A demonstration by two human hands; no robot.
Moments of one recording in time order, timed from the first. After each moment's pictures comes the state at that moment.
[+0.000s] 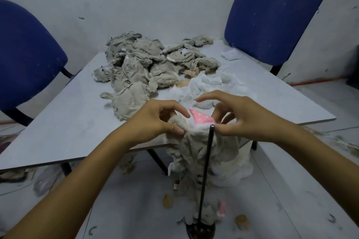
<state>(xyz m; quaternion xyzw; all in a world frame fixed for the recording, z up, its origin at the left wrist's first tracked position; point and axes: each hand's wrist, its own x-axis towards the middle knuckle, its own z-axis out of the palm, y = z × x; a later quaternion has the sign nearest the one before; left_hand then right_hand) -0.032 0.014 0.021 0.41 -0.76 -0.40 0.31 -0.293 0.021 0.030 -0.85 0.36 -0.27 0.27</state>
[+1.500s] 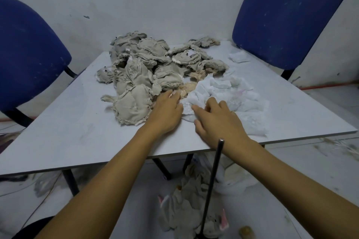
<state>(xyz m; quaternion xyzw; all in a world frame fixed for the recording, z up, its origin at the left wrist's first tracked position) -0.056 -0.068 -0.020 0.62 -0.74 -0.13 0.22 -0.224 -0.022 -0.029 -0.80 0.58 -0.14 -0.09</state>
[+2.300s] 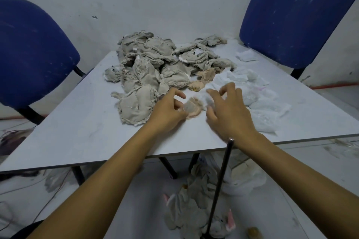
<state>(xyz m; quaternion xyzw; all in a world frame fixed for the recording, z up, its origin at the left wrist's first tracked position) -0.040 -0.055 -0.019 0.57 -0.67 -0.30 0.37 -0.227 -0.040 -0.025 -0.76 0.58 -0.27 -0.07</state>
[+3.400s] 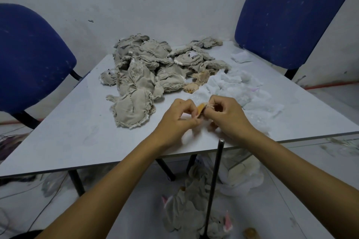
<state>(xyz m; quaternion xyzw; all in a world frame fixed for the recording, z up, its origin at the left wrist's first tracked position) -0.068 -0.027 -0.019 0.44 -0.71 -0.36 0.41 -0.244 -0.041 -0.023 -0.65 0.44 -0.47 0.39</state>
